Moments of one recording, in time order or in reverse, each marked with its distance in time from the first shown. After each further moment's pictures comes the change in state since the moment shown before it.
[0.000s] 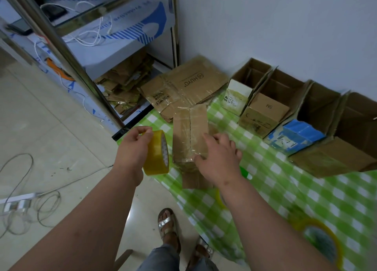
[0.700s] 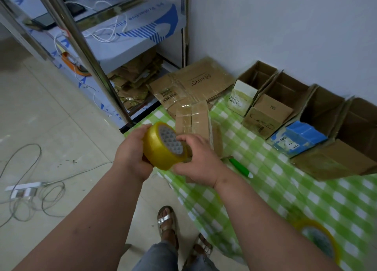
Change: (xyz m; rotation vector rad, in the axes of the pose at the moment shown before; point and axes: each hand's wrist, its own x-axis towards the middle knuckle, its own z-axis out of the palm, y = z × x) left_hand -0.027 0.000 -0.009 -0.491 -0.038 -0.300; right_hand -0.021 -0.034 -0.012 0.452 -0.352 -0.277
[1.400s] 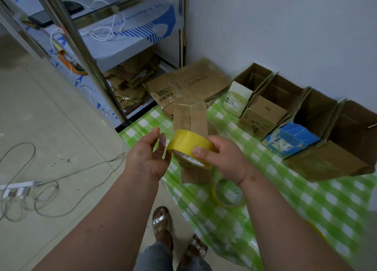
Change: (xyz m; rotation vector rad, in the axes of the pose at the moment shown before) left_hand -0.009 -0.025 0.030 -0.317 0.037 -0.124; right_hand -0.028 0.015 -0.046 0.308 0.079 -0.035
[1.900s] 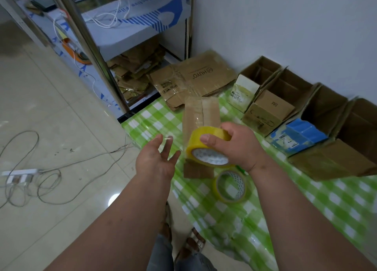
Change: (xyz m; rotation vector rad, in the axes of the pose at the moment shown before) left_hand 0.004 -0.031 -0.012 -0.132 0.108 0.050; right_hand 0.008 0.006 -0.021 -0.242 0.161 -0.044
